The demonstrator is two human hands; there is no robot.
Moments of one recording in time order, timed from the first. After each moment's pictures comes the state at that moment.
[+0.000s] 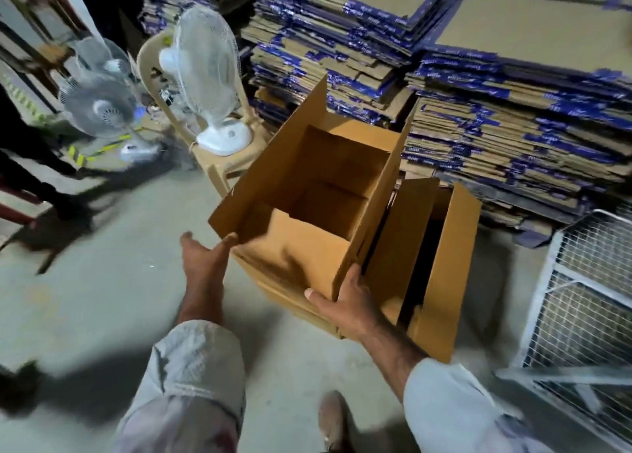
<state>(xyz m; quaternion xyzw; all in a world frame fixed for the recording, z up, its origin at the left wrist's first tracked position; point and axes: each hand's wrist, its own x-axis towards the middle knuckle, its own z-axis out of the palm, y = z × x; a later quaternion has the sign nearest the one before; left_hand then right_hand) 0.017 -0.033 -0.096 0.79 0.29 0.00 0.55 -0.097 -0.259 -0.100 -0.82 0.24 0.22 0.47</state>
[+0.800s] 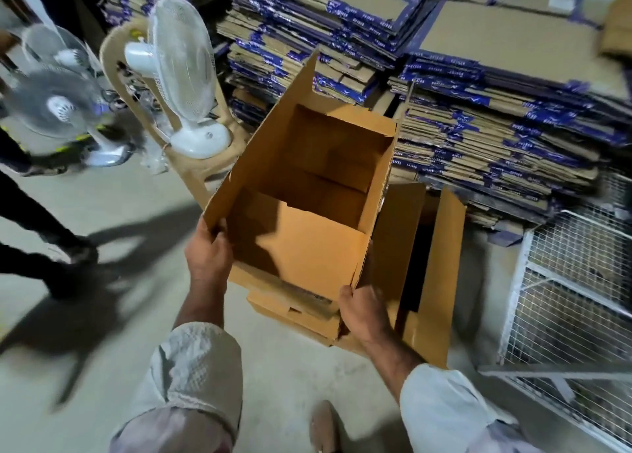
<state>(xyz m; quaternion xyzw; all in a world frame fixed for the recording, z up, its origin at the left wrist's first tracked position) 0.068 -0.050 -0.099 0.81 0.19 0.02 0.55 -0.065 -0.258 -0.120 -0.83 0.36 0.18 0.39</state>
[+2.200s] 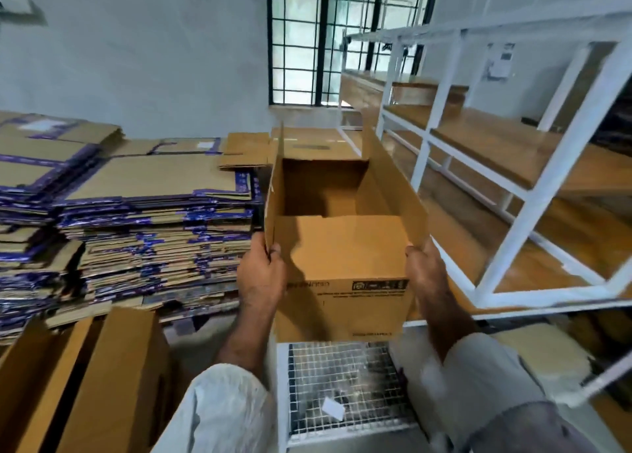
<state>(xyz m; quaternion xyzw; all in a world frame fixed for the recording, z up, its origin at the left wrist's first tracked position) -0.361 -0.736 0.047 0.77 -0.30 -0.07 0.56 -0.569 -0.879 0.070 -0.60 0.55 -0.41 0.41</state>
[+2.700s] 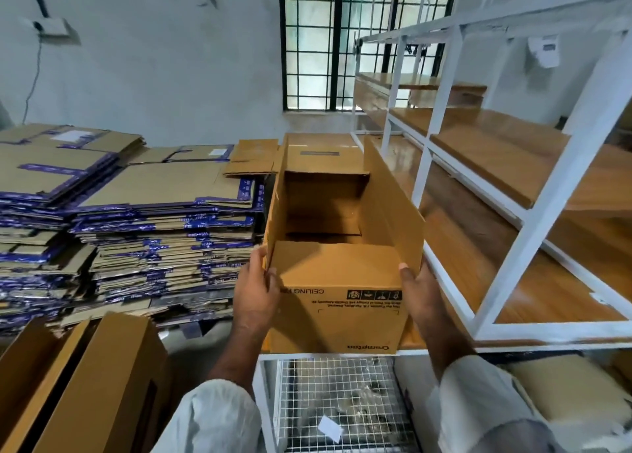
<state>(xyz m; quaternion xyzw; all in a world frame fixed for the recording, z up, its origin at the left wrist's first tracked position) -0.393 -0.807 0.012 0.80 -0.33 -0.05 0.50 -0.610 -0.976 0.028 -0.63 0.50 -0.35 0.48</state>
